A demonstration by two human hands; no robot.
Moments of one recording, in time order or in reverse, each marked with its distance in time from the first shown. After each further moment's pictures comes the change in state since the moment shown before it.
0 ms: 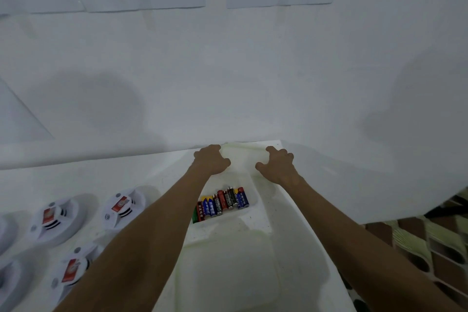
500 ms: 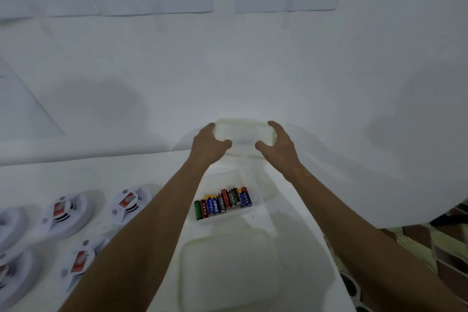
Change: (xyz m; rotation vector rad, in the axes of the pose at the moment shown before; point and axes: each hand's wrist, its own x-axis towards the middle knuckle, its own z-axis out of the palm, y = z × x) left_hand -0.038 0.011 -0.039 -0.466 0.250 0.018; right_hand -0.030 -0.029 -0.035 0.620 0.171 -0.205
